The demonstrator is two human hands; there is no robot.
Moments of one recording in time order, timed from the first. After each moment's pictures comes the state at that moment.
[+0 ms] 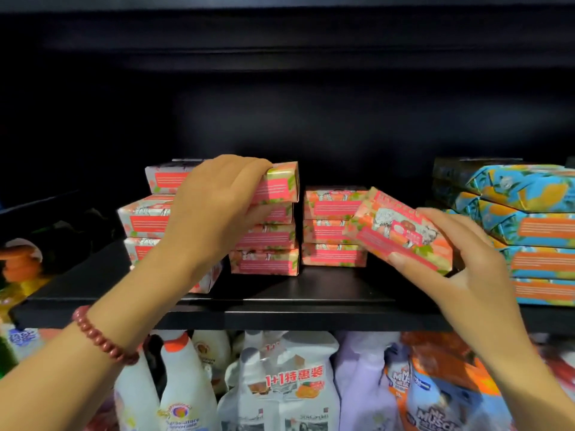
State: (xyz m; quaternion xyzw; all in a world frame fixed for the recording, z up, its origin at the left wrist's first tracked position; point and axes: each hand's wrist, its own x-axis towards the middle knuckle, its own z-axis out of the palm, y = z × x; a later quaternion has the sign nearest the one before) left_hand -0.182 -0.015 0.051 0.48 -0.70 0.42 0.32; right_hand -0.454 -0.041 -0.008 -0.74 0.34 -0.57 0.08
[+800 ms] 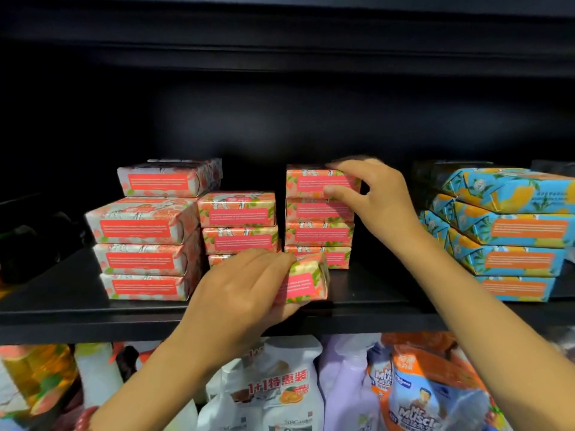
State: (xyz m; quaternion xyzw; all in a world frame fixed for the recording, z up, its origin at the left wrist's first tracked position) left_hand -0.215 -0.002 -0.029 0.41 -0.77 0.36 0.34; right_hand -0.402 -0.119 0.053 -0.80 0.34 -0.50 0.00
